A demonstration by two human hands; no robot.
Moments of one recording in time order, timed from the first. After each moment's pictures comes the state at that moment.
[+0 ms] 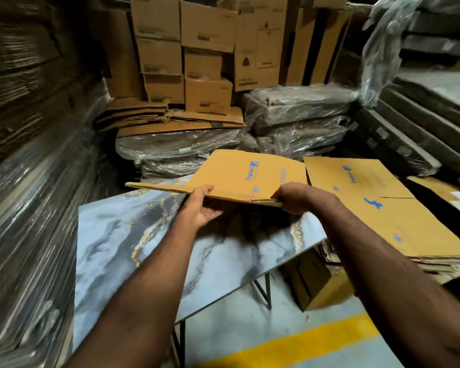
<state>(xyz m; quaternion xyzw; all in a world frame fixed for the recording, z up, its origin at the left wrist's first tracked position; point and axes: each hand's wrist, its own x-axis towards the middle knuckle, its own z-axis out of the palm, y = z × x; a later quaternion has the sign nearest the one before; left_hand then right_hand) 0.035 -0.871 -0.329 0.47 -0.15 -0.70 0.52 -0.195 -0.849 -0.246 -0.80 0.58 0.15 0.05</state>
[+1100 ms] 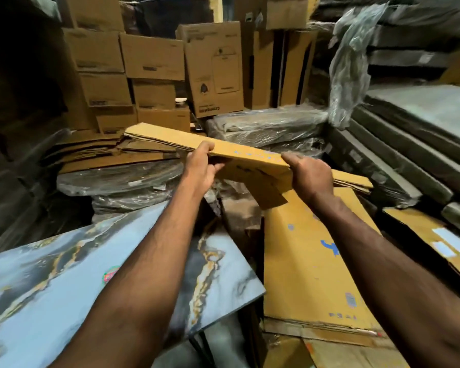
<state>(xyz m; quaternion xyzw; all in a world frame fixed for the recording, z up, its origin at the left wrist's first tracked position) -0.346 -1.085 -0.185 0.37 -0.26 -0.57 0.69 -0.584 -1.068 -0.216 -0.76 0.56 -0.26 -0.19</state>
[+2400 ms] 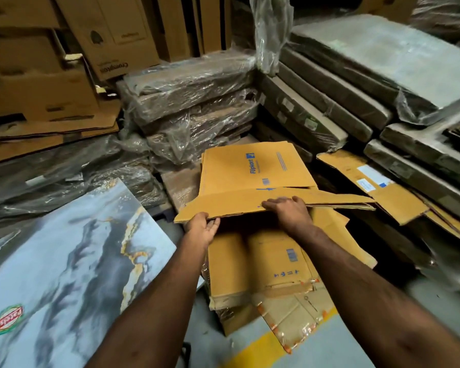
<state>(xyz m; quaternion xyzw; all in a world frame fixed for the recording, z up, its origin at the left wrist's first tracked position) -0.531 -1.131 -0.414 0.55 -0.04 -0.69 0.47 -0.762 -1.085 -0.412 -0.73 0.68 0.01 0.02</state>
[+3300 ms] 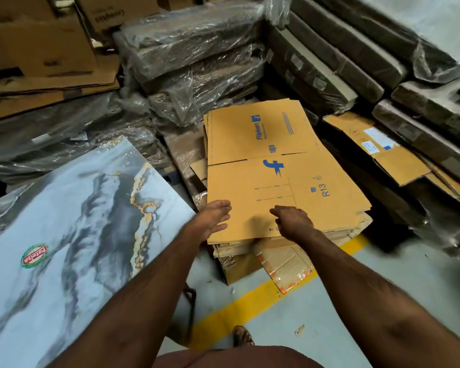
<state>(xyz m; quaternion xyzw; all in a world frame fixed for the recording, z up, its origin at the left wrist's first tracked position) -0.499 -1.032 -0.467 0.57 -0.41 -0.69 0.19 -0.733 -0.974 -0.481 -0.69 0.71 0.07 0.15</state>
